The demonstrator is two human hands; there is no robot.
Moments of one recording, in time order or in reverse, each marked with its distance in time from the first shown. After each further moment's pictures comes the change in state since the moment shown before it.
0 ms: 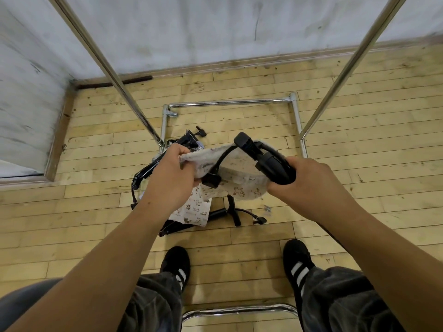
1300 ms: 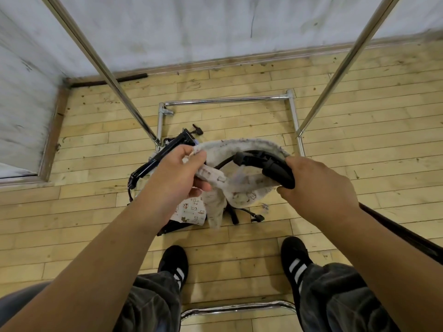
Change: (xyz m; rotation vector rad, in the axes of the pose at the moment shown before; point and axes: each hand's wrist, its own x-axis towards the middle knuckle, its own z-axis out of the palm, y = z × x) left_hand -0.009 0.013 0.000 -0.418 -0.198 -0.130; right_hand -0.001 0.011 0.003 -0.488 0.089 -0.035
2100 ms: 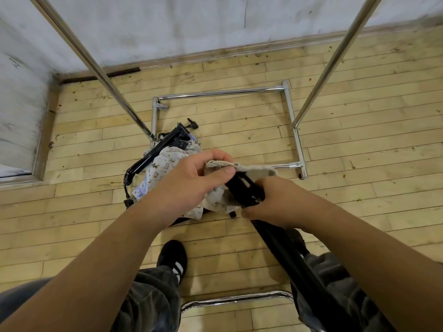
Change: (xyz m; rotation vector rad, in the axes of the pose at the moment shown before) left_hand -0.024 0.005 0.018 0.229 -0.296 0.189; right_hand -0.006 -0.024 0.016 0.439 -0.551 -0.013
